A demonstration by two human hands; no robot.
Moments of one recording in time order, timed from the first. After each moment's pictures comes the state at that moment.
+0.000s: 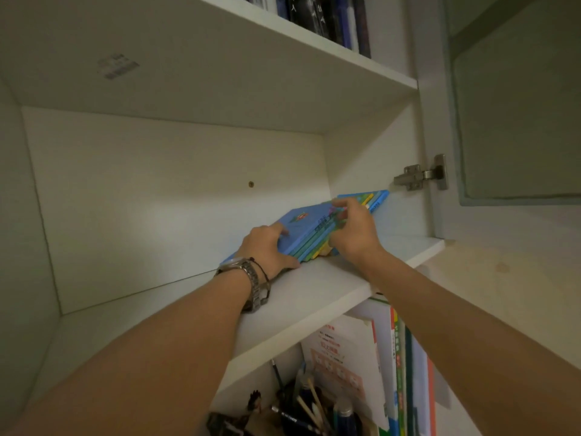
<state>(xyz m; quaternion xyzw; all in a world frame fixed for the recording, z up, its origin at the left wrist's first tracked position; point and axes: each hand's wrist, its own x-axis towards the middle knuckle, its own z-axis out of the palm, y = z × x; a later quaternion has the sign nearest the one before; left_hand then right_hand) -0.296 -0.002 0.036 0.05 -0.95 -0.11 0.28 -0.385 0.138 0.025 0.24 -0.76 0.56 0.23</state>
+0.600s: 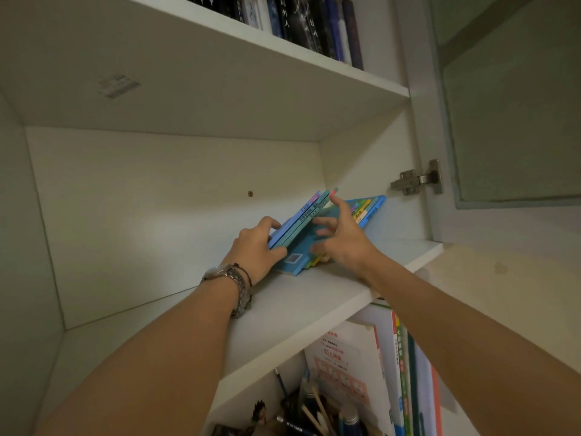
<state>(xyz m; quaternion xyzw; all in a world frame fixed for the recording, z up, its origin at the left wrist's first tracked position) -0.278 -0.007 0.048 0.02 -0.93 -0.16 0.32 -0.366 0.136 0.030 0.33 -0.66 0.67 0.06</state>
